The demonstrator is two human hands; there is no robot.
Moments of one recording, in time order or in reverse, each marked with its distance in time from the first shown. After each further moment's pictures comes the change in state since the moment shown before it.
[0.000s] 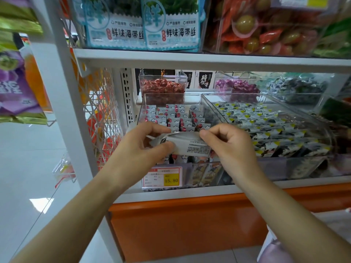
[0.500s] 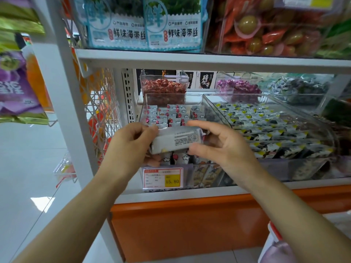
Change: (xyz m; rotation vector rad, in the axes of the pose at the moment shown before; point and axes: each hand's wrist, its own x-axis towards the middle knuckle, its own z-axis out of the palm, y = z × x) left_hand 0.008 0.001 0.001 -0.126 0.203 -0.119; right_hand 0.002 -0.003 -0.004 0.262 -0.321 0.020
